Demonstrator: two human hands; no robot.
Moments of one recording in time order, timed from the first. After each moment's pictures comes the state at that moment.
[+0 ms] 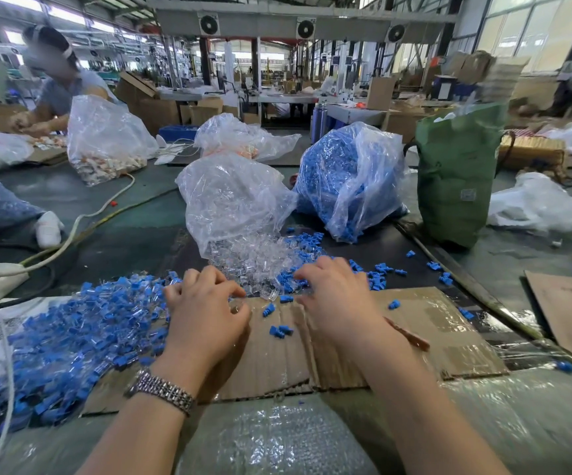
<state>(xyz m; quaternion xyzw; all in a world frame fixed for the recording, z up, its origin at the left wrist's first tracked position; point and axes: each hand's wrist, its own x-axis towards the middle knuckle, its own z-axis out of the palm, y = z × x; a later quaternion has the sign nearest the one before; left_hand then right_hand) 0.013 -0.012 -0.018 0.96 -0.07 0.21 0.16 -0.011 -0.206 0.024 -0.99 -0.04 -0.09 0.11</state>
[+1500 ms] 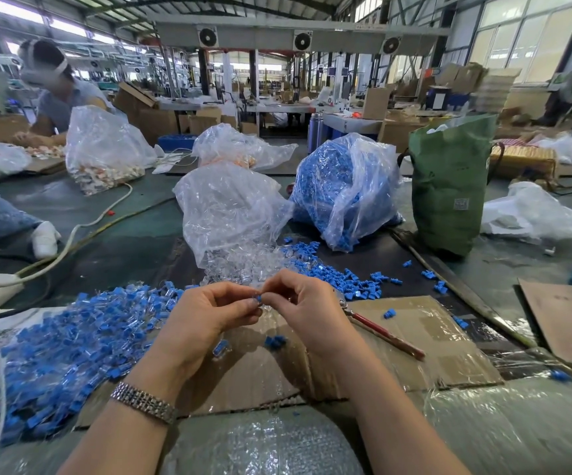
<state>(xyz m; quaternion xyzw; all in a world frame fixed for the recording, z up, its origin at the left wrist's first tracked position) 0.004 -0.012 0.003 0.66 -0.09 -0.06 0.74 -0.004 -0.192 0.007 -0.85 -0.13 -0.11 0.49</state>
